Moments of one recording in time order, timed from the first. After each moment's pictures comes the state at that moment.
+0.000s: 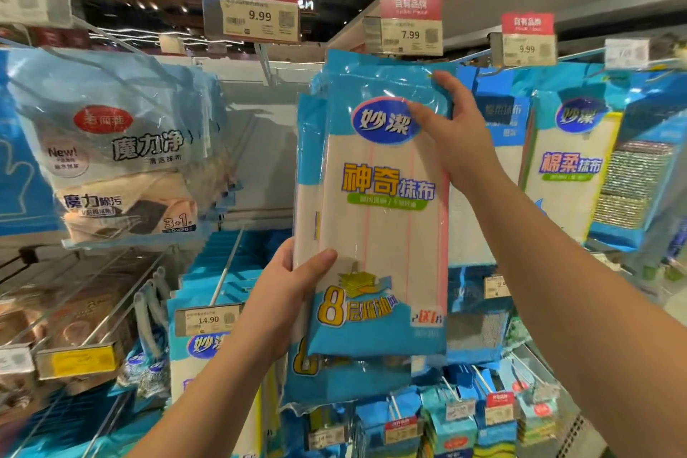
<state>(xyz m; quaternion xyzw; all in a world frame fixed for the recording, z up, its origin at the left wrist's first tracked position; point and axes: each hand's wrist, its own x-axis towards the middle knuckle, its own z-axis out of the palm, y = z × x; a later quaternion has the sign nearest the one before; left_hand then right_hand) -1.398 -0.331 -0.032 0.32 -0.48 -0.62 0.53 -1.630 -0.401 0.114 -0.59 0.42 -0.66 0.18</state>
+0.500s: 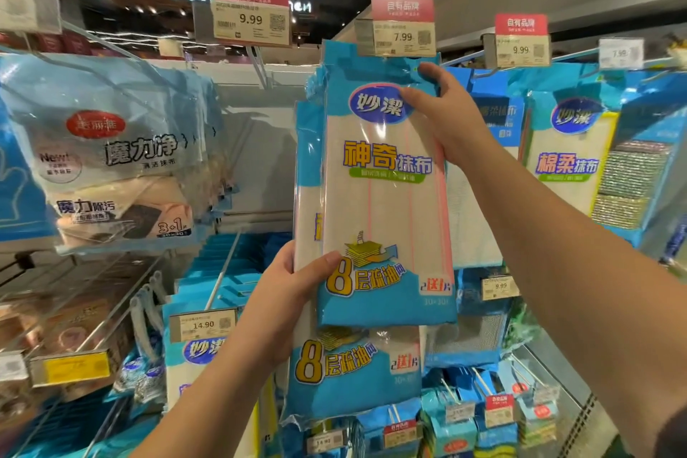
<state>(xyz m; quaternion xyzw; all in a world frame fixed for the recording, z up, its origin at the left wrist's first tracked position) -1.408 -0.324 -0.022 0.33 -0.50 -0.61 0.52 -1.646 -0.434 0.142 -0.60 0.45 -0.61 0.25</state>
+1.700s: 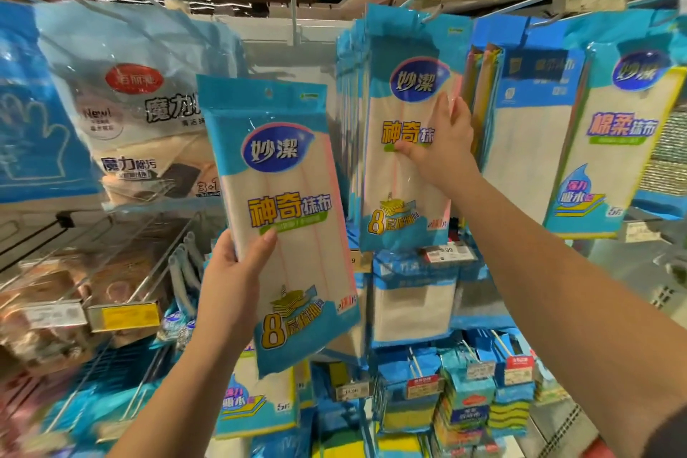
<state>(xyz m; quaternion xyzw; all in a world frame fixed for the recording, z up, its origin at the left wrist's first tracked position) -1.318 -0.318 -0.060 0.44 -0.46 -0.42 0.64 -1.596 -0.448 0.038 -0.63 0.65 -0.42 -0.03</state>
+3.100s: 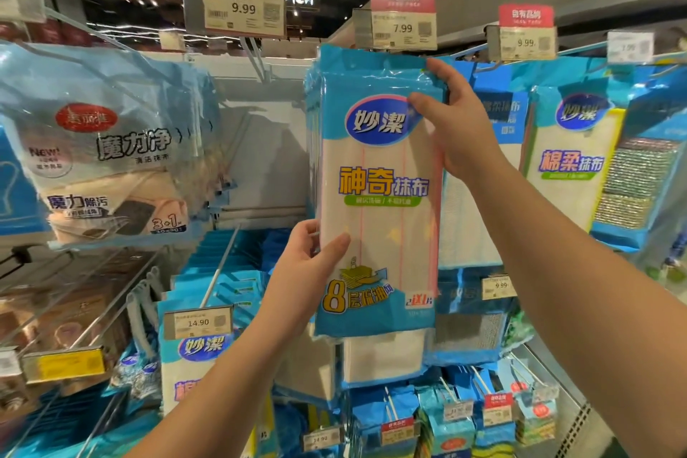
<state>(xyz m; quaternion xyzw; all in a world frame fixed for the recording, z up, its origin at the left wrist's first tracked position) -1.432 -0.351 -0.022 0.38 -0.56 -0.49 0.54 -1.643 -0.421 0.125 -0.58 0.34 -0.67 0.30</state>
